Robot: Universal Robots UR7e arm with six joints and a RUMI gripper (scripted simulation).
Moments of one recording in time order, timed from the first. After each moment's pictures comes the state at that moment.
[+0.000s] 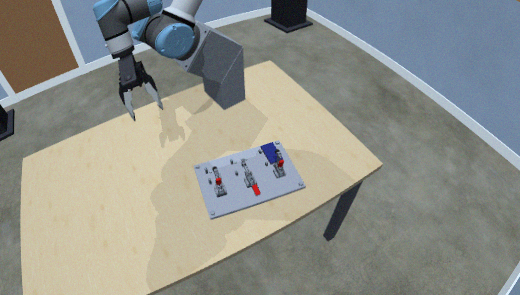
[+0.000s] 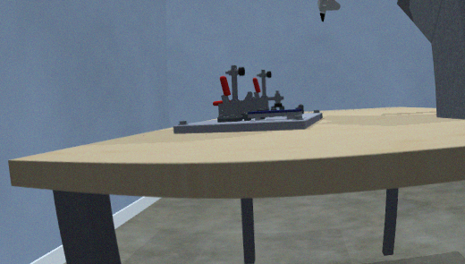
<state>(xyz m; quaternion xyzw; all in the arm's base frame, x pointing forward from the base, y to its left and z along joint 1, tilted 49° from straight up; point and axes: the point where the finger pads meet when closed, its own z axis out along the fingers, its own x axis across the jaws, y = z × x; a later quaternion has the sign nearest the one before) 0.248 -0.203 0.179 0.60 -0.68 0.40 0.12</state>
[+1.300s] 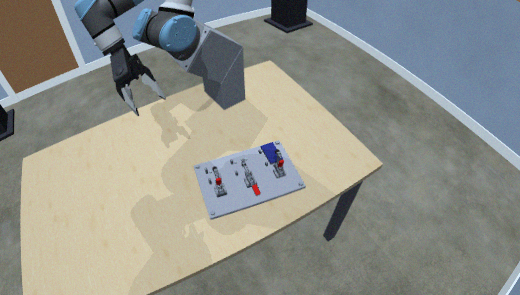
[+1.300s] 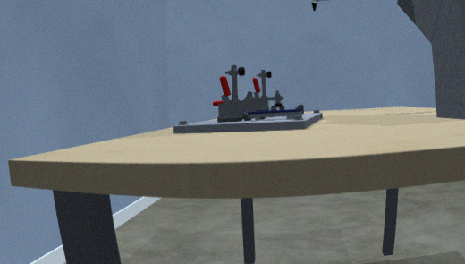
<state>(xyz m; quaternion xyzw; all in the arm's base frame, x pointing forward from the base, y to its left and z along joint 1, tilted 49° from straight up) 0.272 -0.165 0.198 0.62 -0.70 0.35 0.04</state>
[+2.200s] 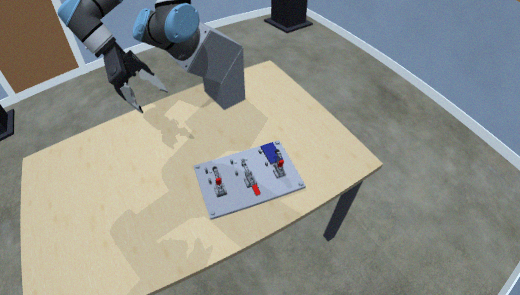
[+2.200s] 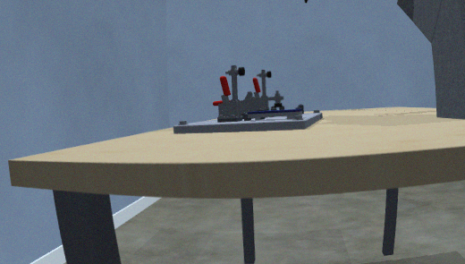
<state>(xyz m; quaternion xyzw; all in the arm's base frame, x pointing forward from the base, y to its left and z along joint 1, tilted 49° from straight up) 0.294 -0.138 0.212 0.64 -0.71 0.29 -0.02</state>
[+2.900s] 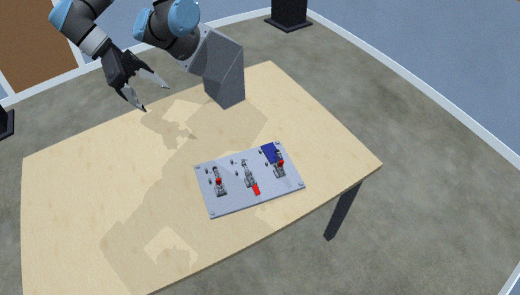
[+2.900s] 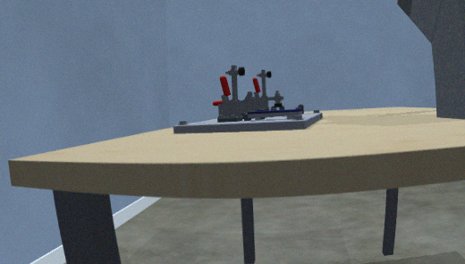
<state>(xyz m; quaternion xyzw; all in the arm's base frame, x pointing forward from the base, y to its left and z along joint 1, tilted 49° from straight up) 0.310 -0.124 0.217 0.65 -0.72 0.25 -0.04</state>
